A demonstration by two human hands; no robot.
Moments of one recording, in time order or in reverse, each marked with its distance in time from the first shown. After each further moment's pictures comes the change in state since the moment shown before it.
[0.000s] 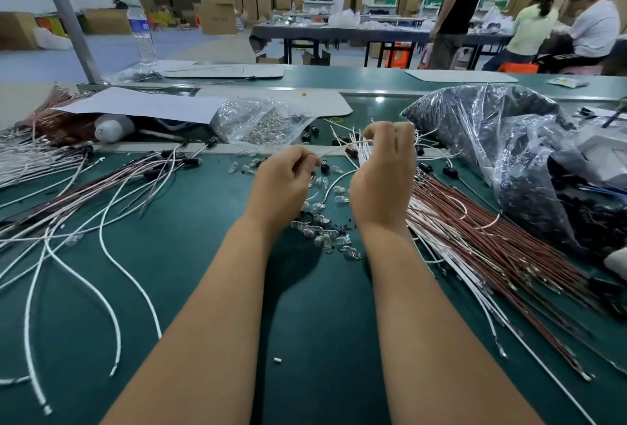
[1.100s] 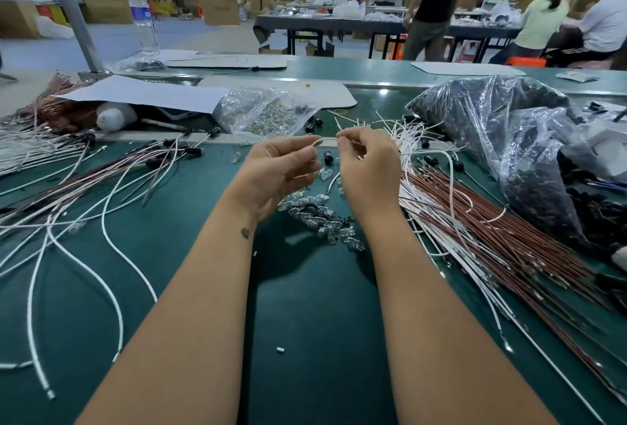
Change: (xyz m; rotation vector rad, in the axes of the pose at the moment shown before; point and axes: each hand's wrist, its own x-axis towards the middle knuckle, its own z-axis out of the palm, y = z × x) left_hand 0.008 -0.003 -0.018 -0.903 -0.205 -0.432; right_hand -0.001 -0.004 0.008 0.204 -0.315 0.274
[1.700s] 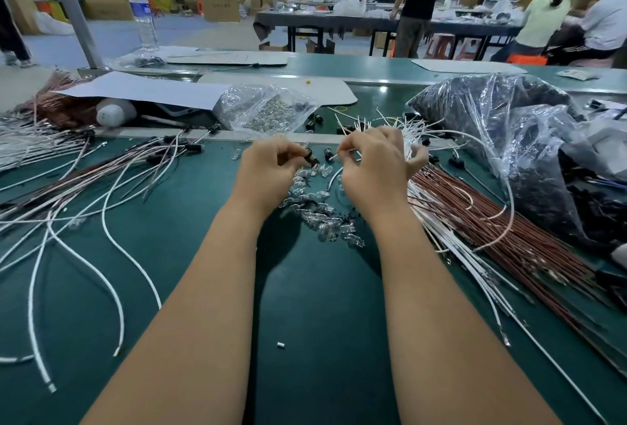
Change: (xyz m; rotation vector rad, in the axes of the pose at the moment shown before) left_hand 0.002 -0.011 -0.007 0.913 0.265 0.339; right_hand 0.001 0.008 -0.007 -0.396 -0.123 -0.032
